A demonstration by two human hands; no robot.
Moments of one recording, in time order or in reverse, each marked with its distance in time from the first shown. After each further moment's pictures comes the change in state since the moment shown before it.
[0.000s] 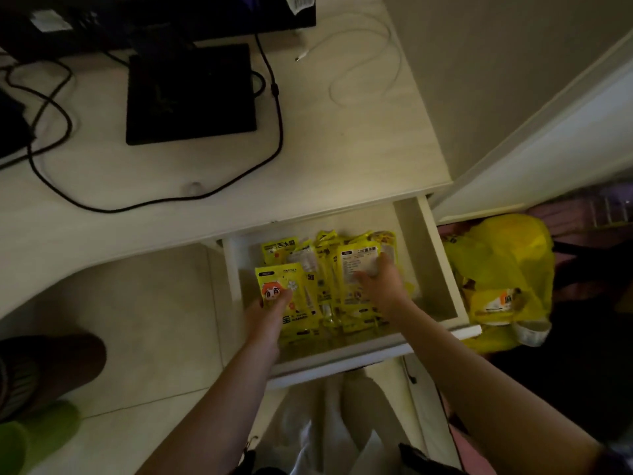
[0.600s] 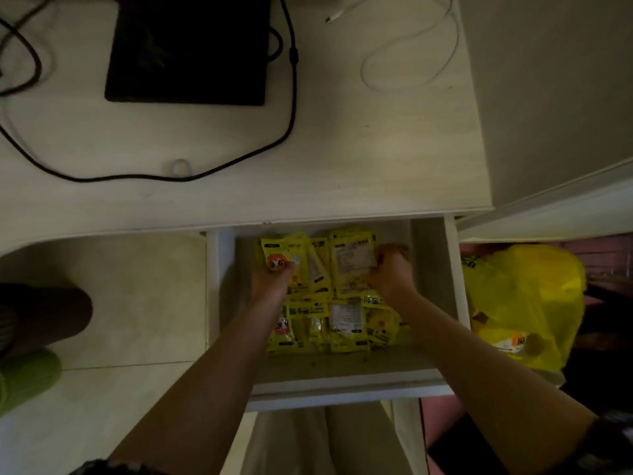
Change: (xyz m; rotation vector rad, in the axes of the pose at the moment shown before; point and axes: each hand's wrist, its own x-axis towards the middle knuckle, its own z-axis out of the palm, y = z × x) left_hand 0.058 0.042 0.065 0.121 0.138 -0.032; right_hand 0.104 0.004 -0.004 -0.368 -0.054 -0.051
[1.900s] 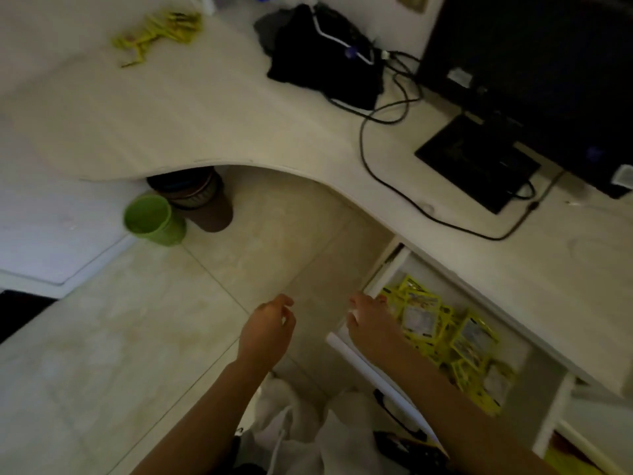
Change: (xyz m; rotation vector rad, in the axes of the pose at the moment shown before) left_hand -0.164 -0.165 -0.239 0.284 0.503 0.382; right_hand -0.248 -0.132 0.107 -0.745 -0.330 -1.002
